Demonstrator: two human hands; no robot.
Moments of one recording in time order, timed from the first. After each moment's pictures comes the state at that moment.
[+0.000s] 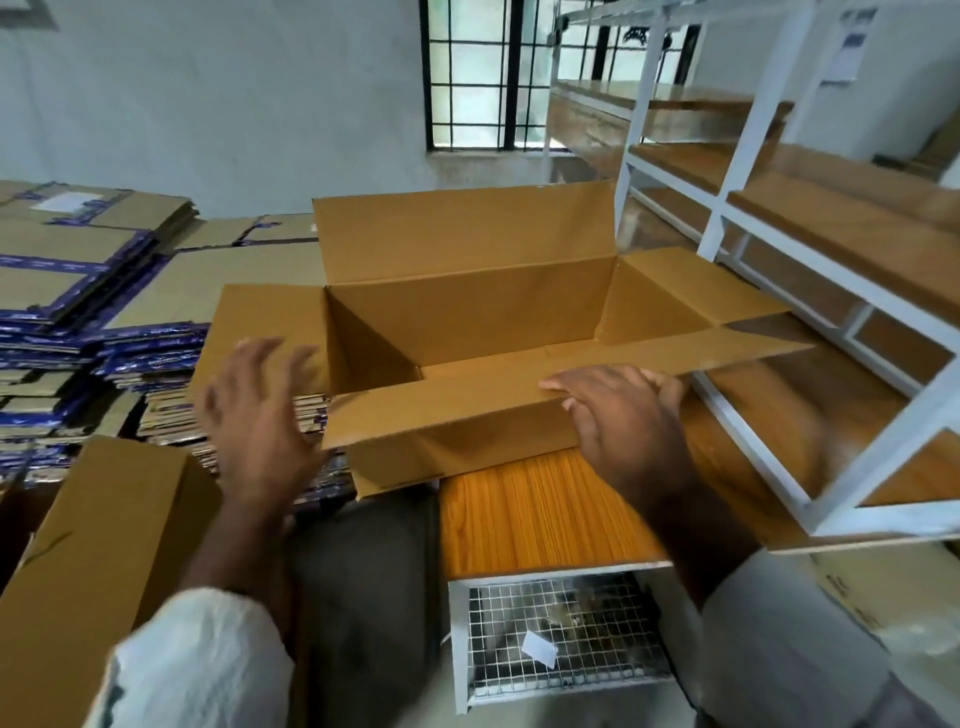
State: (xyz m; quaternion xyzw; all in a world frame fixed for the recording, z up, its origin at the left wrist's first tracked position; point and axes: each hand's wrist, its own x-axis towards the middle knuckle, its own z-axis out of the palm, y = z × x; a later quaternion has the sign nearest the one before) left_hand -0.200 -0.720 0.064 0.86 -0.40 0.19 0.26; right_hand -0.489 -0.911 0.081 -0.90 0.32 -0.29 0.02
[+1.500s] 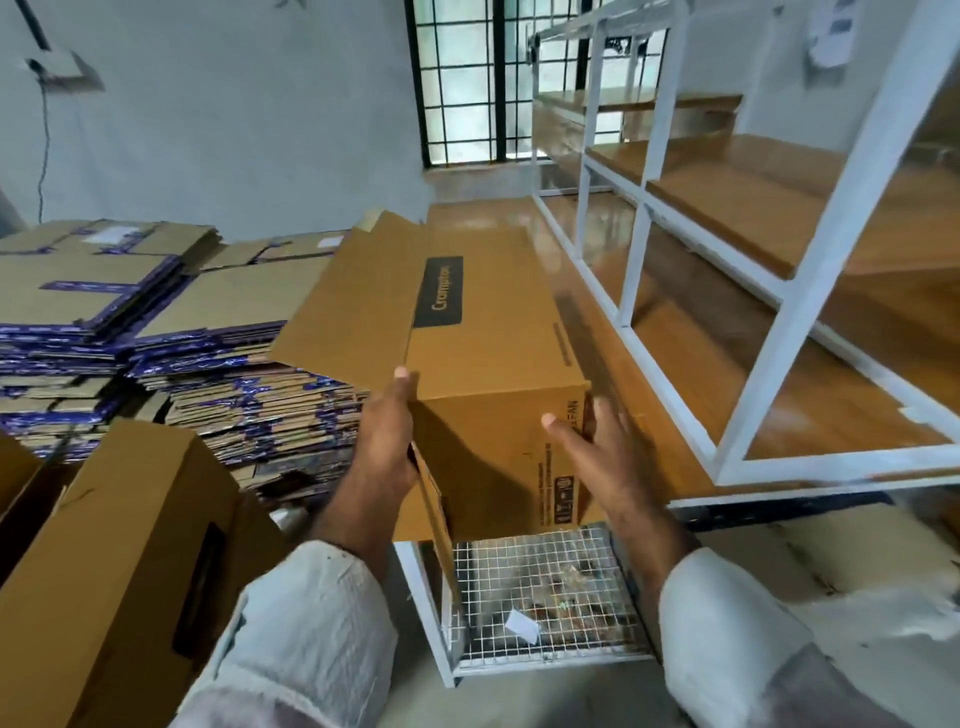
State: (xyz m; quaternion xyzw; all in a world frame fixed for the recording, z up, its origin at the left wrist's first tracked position) left_hand -0.443 -0.794 0.089 0.62 -0.05 -0.32 0.72; right_hand -0.624 -0.909 0.035 -0.71 0.46 -0.29 0.44
